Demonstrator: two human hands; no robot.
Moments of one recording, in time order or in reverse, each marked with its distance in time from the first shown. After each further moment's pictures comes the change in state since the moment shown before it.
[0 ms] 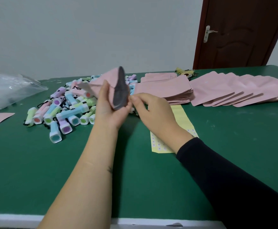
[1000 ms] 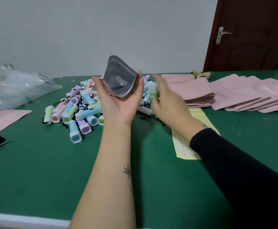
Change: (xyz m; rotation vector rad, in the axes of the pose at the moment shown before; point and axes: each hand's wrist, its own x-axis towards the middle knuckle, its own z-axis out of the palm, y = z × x) left_hand -0.005 0.030 0.003 -0.280 -0.205 0.074; right_hand 0.037 0.002 0.018 -0.252 -0.057 -0.028
